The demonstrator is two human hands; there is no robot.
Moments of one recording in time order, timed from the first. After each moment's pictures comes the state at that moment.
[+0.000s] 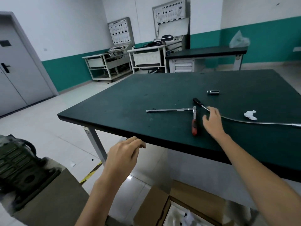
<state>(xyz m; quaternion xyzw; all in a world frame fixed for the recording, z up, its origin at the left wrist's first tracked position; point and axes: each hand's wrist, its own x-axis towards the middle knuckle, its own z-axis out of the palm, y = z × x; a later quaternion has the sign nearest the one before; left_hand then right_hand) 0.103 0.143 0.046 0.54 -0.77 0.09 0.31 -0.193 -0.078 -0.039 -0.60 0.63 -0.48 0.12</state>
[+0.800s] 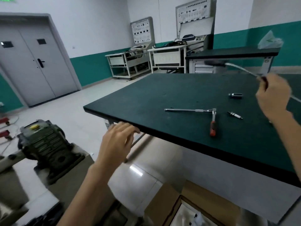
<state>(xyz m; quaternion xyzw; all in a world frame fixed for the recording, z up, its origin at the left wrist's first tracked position) 0.153 0.175 0.078 0.57 -0.74 0.19 0.30 -0.252 -0.049 0.083 -0.60 0.56 -0.53 -0.20</state>
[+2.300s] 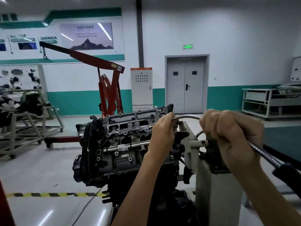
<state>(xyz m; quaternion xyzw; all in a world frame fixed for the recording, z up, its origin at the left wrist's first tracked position) 0.373 0.570 0.168 0.65 -0.44 0.40 0.48 0.217 0.503 0.212 -0.61 -0.37 -0.52 0.47</state>
